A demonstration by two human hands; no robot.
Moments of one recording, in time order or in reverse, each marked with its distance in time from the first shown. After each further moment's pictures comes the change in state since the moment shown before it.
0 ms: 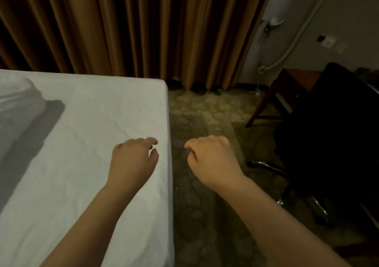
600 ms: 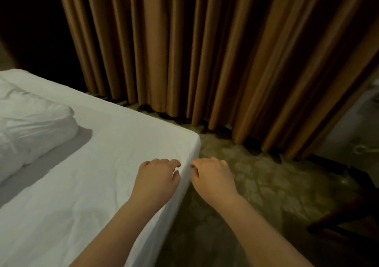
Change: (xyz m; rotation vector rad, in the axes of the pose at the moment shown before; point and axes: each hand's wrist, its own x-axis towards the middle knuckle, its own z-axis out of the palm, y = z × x) left_hand 0.359 0.124 0.087 0.172 -0.031 -0.333; right_hand 0.387 0.217 -0.036 0.060 -0.104 -0.374
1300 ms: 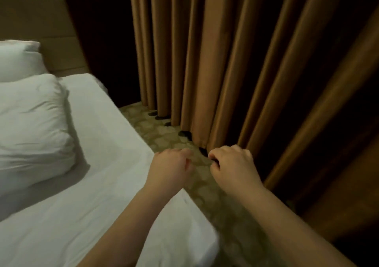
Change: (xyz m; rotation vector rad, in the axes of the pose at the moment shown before) left_hand 0.535 -0.050 0.028 0.014 0.198 -0.403; right_hand 0.566 0.156 -0.085 -0.038 0.033 -0.457
